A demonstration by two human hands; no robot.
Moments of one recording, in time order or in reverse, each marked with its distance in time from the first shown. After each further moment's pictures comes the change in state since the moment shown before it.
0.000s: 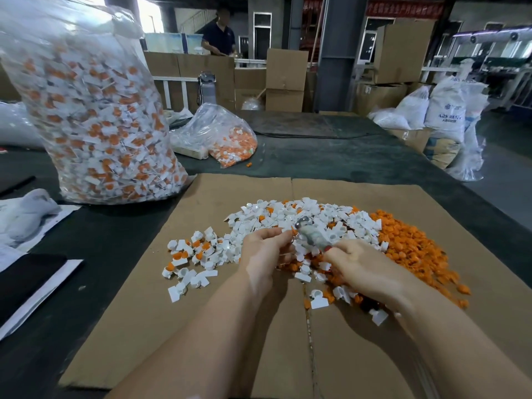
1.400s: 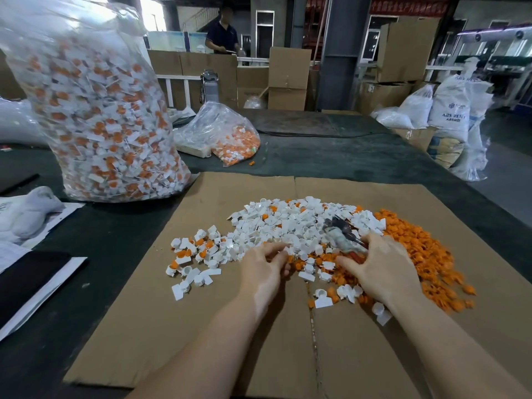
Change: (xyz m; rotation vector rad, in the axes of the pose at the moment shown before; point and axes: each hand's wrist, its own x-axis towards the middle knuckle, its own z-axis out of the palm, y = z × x) left_hand -0.009 -0.026 -0.015 0.315 0.024 0.211; right_hand 0.022 0.046 0.018 -0.364 0.463 0.125
